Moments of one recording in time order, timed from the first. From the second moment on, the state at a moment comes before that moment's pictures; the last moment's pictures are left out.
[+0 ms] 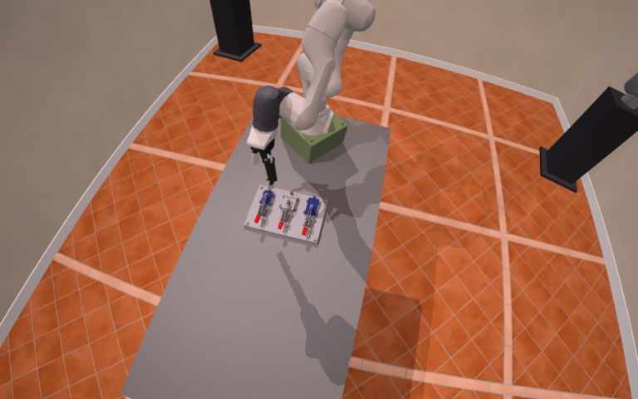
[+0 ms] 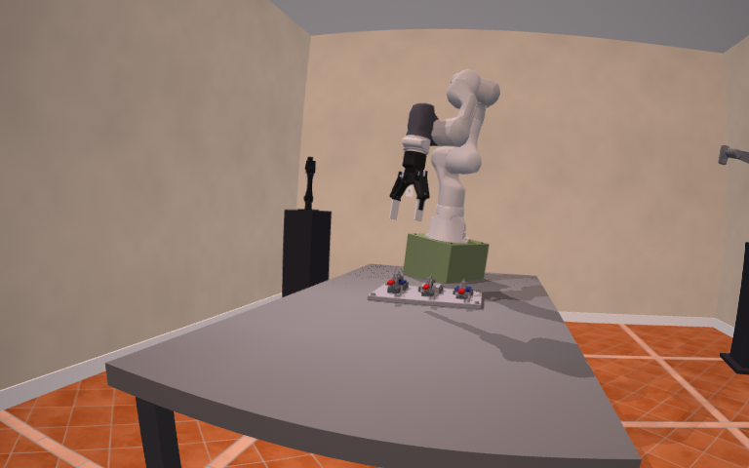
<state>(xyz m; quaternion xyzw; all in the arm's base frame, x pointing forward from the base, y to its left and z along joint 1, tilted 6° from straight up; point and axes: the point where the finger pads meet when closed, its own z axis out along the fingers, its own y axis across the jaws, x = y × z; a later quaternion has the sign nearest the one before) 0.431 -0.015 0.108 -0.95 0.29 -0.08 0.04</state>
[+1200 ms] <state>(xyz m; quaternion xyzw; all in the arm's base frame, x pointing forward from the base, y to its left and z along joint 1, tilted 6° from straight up) 0.425 0.004 0.104 -0.97 0.23 -0.07 0.04</state>
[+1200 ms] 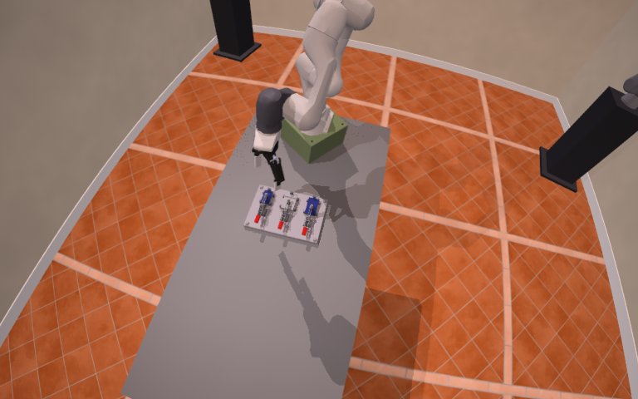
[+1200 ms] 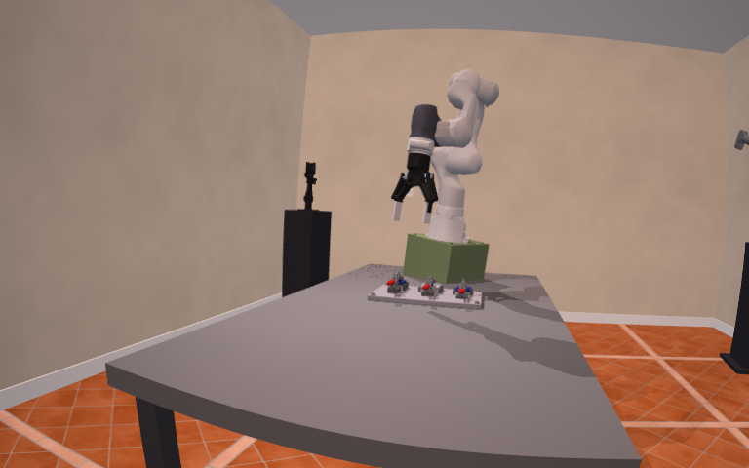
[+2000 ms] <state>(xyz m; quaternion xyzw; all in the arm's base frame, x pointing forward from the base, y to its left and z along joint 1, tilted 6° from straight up) 0.421 0.015 0.101 -0.98 0.18 -0.07 0.04</state>
